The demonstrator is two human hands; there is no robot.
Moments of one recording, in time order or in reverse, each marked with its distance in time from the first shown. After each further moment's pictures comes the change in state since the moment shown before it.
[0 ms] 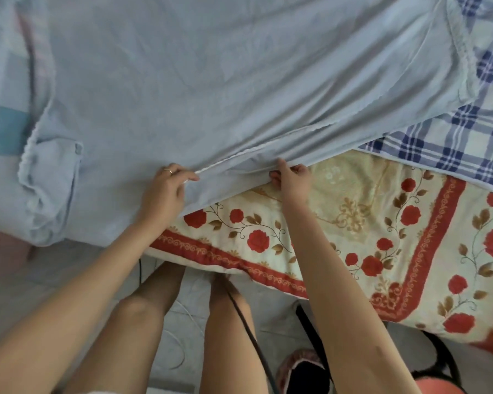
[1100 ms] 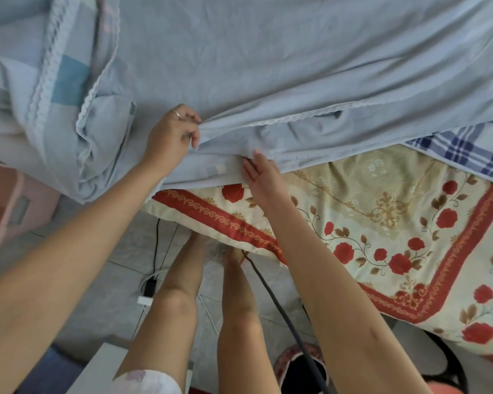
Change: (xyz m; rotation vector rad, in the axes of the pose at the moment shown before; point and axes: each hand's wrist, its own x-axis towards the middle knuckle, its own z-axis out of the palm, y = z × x) left_hand 0.015 -0.072 -0.044 -0.122 0.102 0.055; right_hand -0.079 0.049 0.089 0.389 -0.464 0.301
